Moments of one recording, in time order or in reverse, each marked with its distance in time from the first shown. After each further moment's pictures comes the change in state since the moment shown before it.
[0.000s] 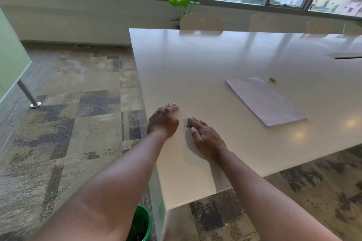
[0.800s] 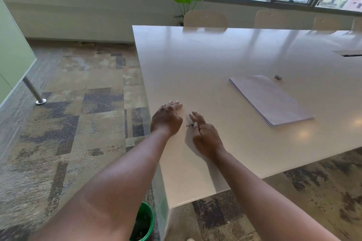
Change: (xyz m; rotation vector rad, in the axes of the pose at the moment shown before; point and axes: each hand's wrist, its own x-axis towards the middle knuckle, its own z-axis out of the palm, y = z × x) left_hand 0.001 -0.001 0.001 -0.010 -0.016 -0.003; right_hand 0.001 -0.016 0.013 0.209 0.186 0.018
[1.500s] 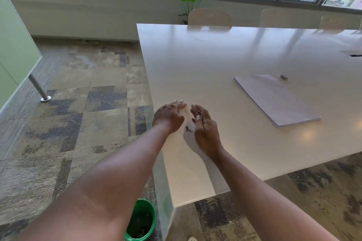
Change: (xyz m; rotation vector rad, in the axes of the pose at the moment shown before) left_hand -0.001 0.000 -0.018 0.014 -0.102 -0.001; right_hand 0.005 -0.014 0.018 0.417 0.152 0.004
